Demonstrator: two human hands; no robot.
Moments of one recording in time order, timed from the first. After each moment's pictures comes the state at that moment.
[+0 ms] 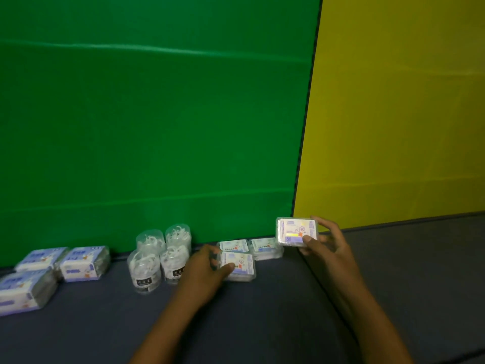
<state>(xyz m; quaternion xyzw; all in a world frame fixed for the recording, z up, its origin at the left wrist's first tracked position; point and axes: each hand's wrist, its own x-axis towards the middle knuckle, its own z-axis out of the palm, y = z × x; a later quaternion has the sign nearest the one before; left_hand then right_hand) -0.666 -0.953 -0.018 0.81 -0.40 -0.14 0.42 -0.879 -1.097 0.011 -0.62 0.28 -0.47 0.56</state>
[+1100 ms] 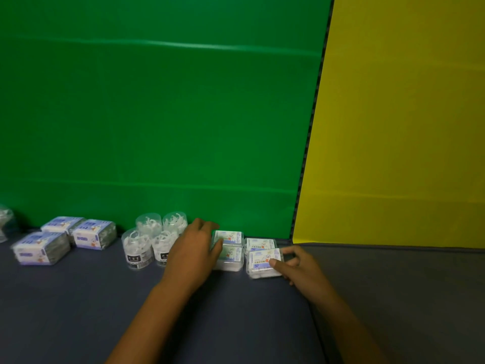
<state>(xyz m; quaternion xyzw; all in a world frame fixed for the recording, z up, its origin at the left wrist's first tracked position) -0.703 -0.975 0.003 0.85 -0.41 0.15 0.30 -0.861 -1.158 -0.039 -0.78 0.29 -0.23 0.50</state>
